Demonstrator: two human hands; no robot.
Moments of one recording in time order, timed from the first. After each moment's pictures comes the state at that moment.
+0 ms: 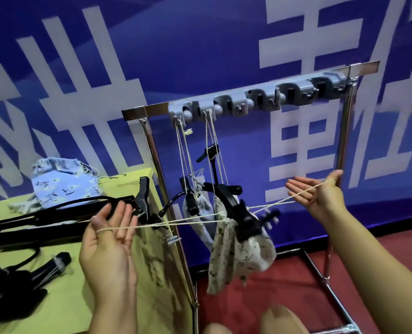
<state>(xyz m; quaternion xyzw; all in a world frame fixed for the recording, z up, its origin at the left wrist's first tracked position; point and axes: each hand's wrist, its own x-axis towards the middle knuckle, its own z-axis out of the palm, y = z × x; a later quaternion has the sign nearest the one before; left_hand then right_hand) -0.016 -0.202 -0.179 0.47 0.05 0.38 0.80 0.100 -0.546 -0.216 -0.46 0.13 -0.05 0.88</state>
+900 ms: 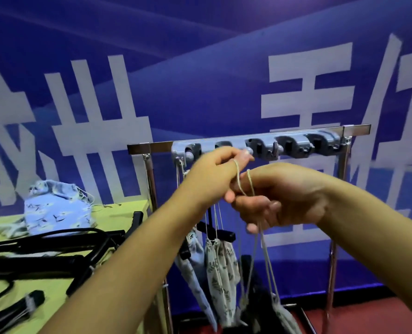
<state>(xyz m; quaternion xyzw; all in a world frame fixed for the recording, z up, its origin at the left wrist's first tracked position) 0.028 -0.334 -0.028 0.78 -0.21 0.12 0.58 0.012 -0.472 -0.017 -0.65 -0.26 0.32 0.63</state>
